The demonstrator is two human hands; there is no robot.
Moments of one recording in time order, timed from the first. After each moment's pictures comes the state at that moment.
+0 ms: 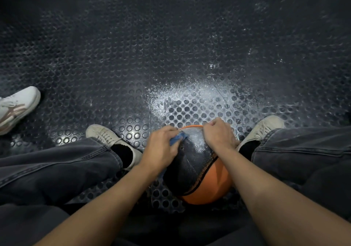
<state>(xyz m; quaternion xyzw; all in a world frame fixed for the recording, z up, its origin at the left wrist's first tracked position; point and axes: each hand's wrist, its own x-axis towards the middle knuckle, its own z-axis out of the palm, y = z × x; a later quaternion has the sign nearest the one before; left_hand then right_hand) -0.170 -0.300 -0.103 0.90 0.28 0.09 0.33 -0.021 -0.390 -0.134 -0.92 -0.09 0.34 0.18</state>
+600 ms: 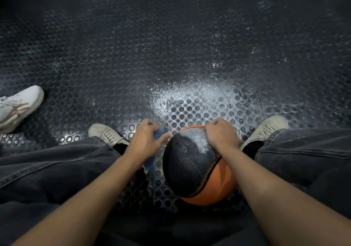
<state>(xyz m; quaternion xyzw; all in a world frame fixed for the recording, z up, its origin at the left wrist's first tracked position) -0.182 -0.265 -0.093 0.86 0.39 -0.07 0.33 -0.018 -0.387 -0.138 -0.92 -0.10 0.34 0.18</state>
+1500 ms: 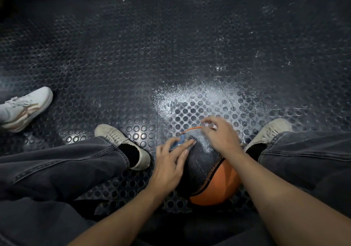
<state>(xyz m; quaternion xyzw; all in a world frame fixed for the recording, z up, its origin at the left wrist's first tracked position) -0.198 -0.341 -0.108 0.84 0.37 0.04 0.40 -0.021 -0.394 -0.127 -0.86 -0.25 0.35 0.27</state>
